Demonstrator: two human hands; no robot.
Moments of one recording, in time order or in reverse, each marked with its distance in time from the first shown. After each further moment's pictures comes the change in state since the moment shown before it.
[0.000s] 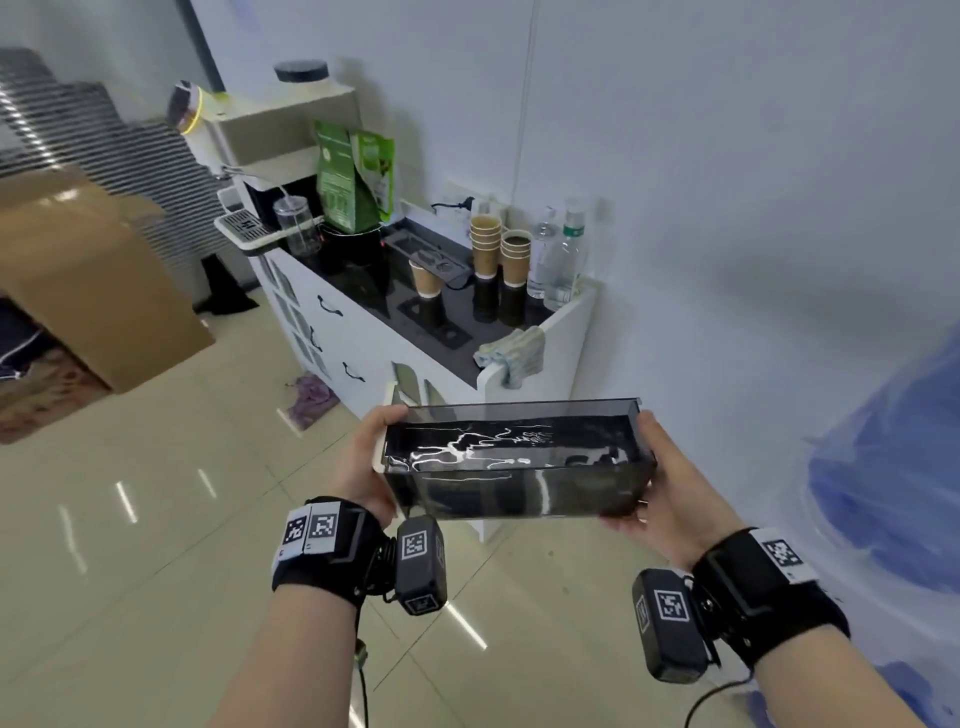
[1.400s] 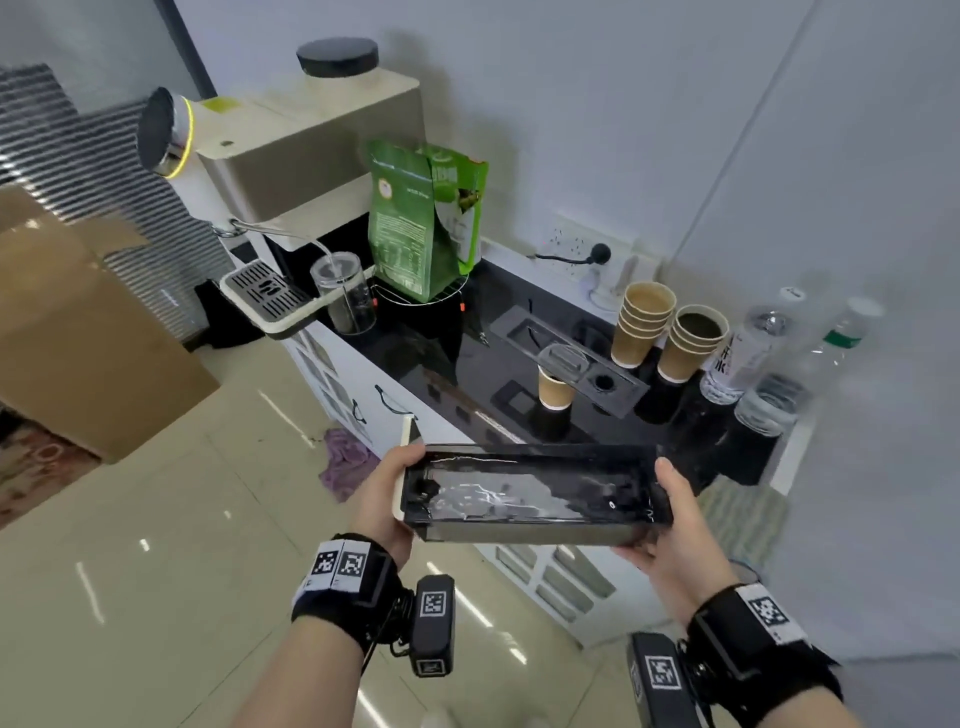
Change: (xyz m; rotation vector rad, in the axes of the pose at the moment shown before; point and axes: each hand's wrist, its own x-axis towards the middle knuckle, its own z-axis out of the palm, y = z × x) left_hand 0.051 -0.060 -0.019 -0.055 0.036 -0.039; right_hand 0.022 0.065 -0.011 0.129 0.251 0.012
